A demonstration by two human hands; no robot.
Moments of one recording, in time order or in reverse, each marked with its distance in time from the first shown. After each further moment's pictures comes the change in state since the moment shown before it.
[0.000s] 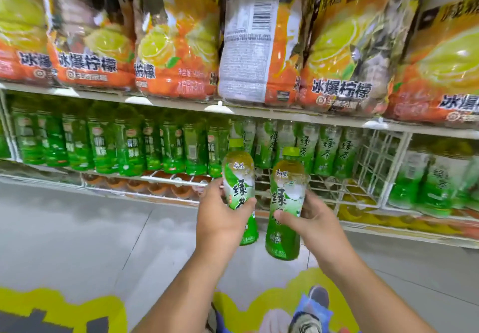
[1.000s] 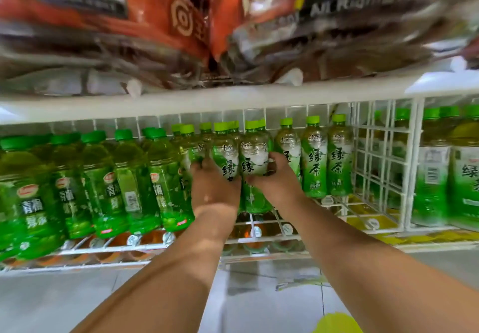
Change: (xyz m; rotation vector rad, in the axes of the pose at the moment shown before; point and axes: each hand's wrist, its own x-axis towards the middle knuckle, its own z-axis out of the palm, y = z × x) left_hand 0.159 0.022 0.124 0.550 -0.018 0.130; right_hand 0.233 0.040 0.000 -0.096 0.235 -0.102
